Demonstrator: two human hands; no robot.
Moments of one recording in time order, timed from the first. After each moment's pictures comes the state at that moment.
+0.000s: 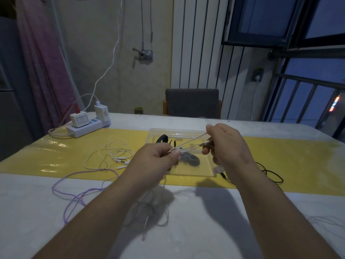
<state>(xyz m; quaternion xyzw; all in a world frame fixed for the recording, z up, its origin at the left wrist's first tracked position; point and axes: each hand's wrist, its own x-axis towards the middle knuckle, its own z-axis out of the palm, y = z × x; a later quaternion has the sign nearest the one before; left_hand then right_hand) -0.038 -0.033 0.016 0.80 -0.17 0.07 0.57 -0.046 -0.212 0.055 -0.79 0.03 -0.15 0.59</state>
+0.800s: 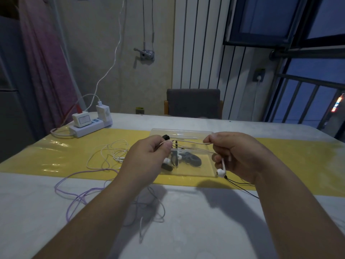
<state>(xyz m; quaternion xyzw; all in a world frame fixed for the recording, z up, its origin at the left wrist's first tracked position) -0.037 -0.026 0.019 0.82 -0.13 0.17 0.53 -0.048 -0.241 0.059 -0.73 0.01 0.05 0.68</state>
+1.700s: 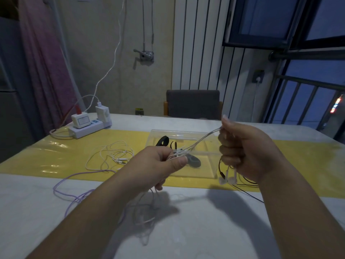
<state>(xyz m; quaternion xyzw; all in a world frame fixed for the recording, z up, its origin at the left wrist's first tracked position) -0.042 -0.024 0.023 0.80 -0.21 -0.04 0.56 -0.054 -0.246 0.072 -0.63 -0.05 0.05 0.77</state>
